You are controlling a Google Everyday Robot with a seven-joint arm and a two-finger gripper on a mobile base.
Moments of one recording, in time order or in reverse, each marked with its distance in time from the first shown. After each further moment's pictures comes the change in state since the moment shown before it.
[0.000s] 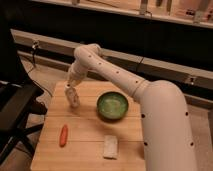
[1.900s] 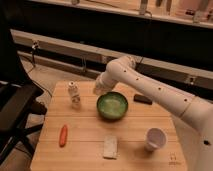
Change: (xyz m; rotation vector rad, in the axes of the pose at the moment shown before) arm -0.061 0.106 -0.069 0.008 0.247 0.288
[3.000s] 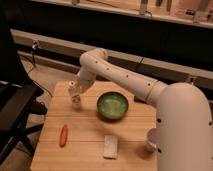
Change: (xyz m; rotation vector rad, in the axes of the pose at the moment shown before) arm -0.008 -0.068 0.059 -0.125 -0.118 0.316
